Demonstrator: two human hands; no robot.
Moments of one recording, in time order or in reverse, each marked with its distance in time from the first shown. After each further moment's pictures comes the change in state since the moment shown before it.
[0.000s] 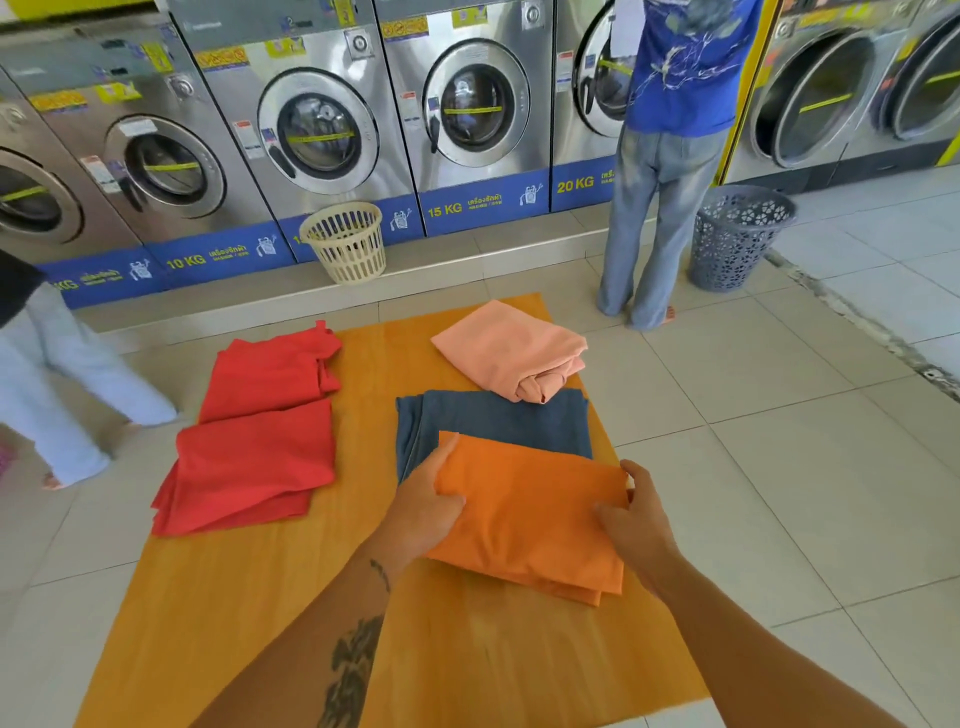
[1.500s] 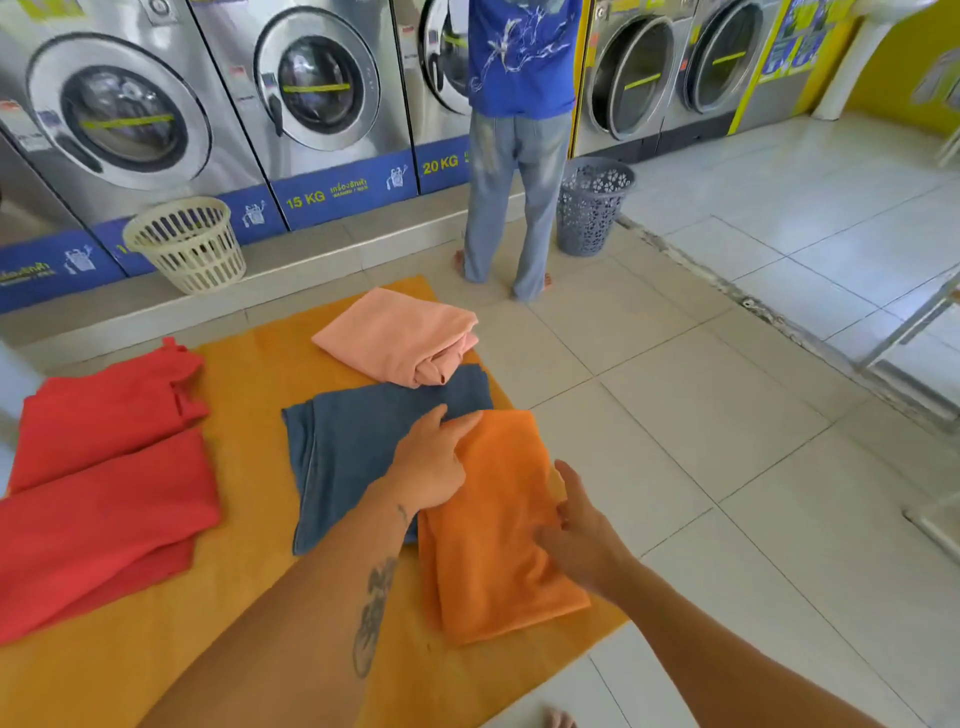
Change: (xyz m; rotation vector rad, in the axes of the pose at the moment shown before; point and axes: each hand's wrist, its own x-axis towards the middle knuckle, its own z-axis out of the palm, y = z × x) left_hand 0.063 0.042 0.082 0.699 -0.260 0.379; right_hand -0.058 0.030 -0.022 -0.253 -0.075 -0.007
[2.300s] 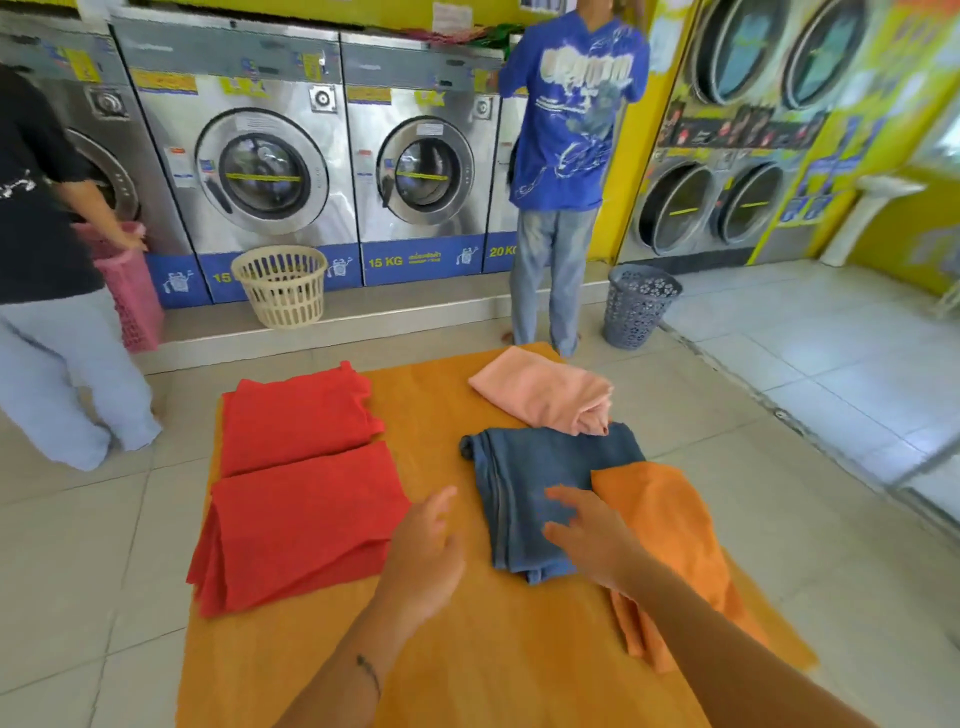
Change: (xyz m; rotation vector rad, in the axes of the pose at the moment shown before) left_hand -0.172 -0.205 -0.067 -0.663 0.372 -0.037; right_hand -0.021 -0.169 0.167 -0.248 0.069 -0.200
